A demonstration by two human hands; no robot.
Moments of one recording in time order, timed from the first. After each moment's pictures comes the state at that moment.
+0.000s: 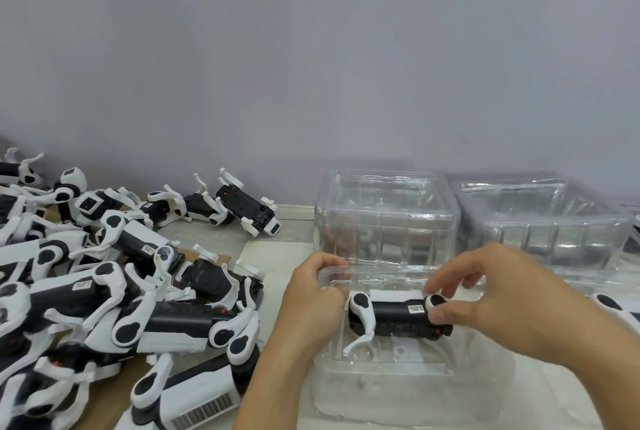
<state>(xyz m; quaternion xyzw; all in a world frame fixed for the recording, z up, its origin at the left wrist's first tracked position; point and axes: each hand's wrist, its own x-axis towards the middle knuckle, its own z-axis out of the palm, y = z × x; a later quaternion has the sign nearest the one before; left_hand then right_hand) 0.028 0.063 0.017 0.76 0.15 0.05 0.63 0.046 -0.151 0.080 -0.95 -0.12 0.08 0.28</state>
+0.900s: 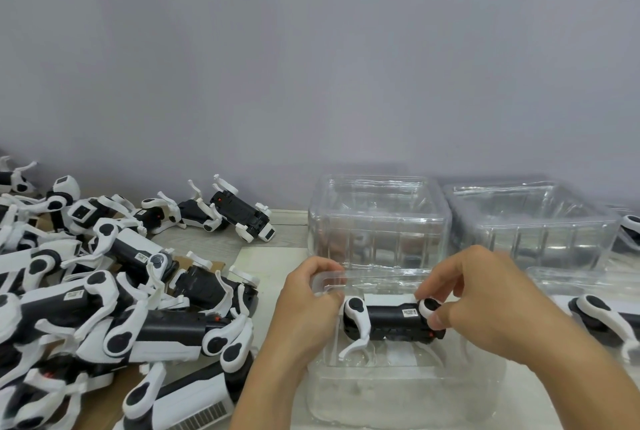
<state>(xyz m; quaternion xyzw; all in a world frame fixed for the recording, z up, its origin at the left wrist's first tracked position) 0.025 0.064 0.018 0.78 0.13 0.06 0.61 0.048 -0.140 0.075 -0.95 -0.09 0.08 0.28</state>
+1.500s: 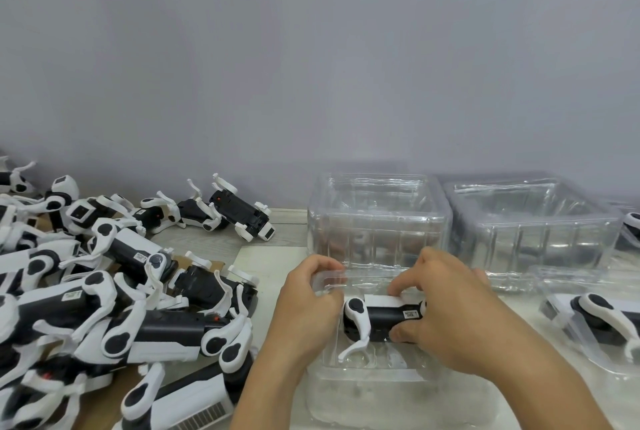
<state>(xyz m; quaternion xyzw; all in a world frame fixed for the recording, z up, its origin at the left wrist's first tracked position) 0.026 0.063 0.018 0.79 0.12 0.07 0.60 0.046 -0.114 0.056 -0.97 -0.18 0.02 0.17</state>
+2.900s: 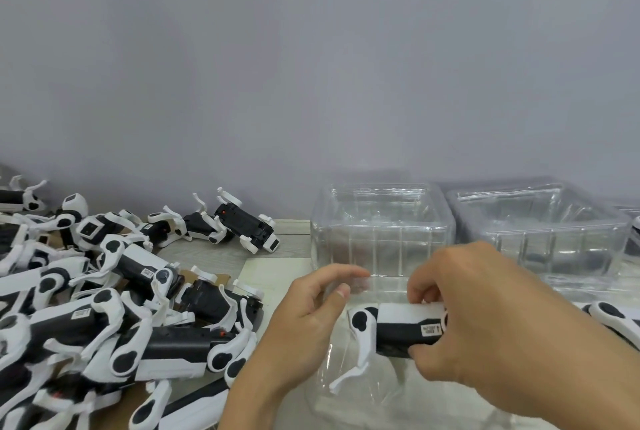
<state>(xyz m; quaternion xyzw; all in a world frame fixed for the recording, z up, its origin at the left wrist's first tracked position) 0.019 0.076 0.030 0.80 -0.07 0.08 0.60 0.016 -0.116 0.119 -0.98 -0.19 0.02 0.09</state>
